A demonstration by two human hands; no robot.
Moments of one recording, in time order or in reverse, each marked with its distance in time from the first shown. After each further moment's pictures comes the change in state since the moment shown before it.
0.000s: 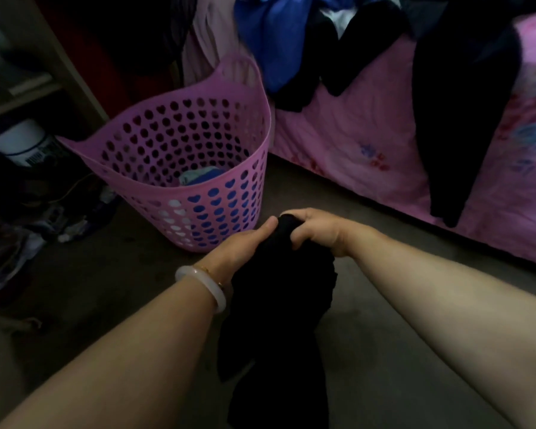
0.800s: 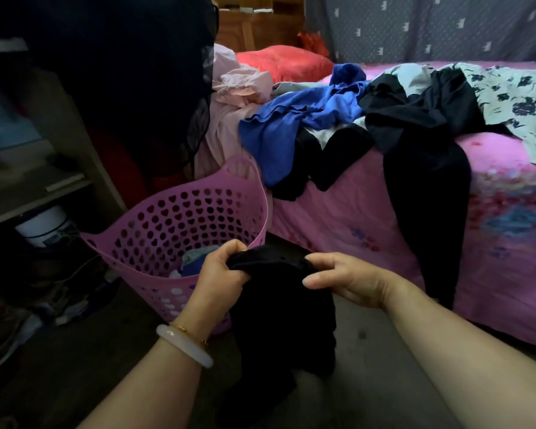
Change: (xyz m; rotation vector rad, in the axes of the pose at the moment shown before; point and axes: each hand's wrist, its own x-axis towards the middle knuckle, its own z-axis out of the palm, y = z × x) left_hand -0.025 0.072 -0.007 0.026 0.249 0.761; right_hand -0.043 -0.055 -0.057 0.037 -0.096 -0.246
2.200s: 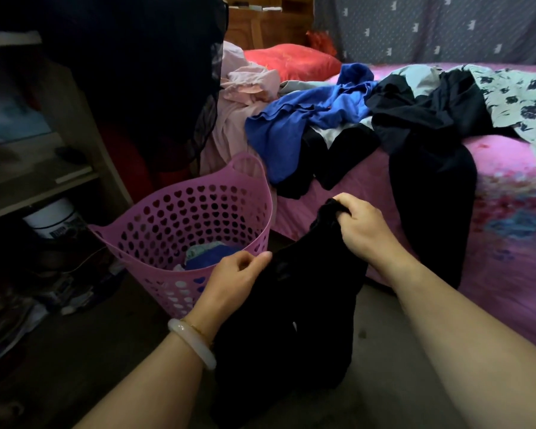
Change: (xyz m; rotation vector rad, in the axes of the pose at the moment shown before) left_hand -0.002 -0.007 0.003 0.356 -0.004 -0.037; right_hand 0.008 -0.049 -0.009 -0.690 0.844 -0.214
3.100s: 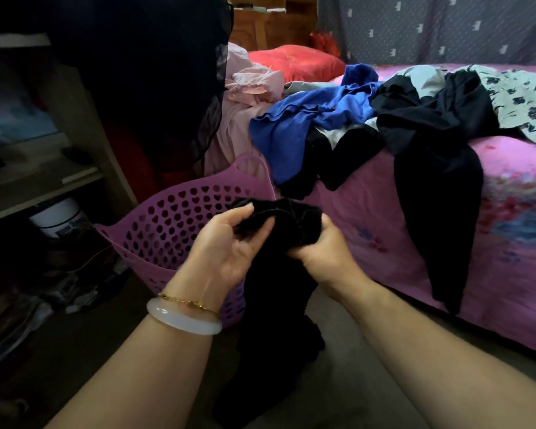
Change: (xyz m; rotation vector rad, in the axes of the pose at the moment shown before) left_hand 0.004 0.081 -0.025 -1.347 0.089 -0.345; right_hand -0.037 -0.036 0.060 0.631 -0.056 0.133
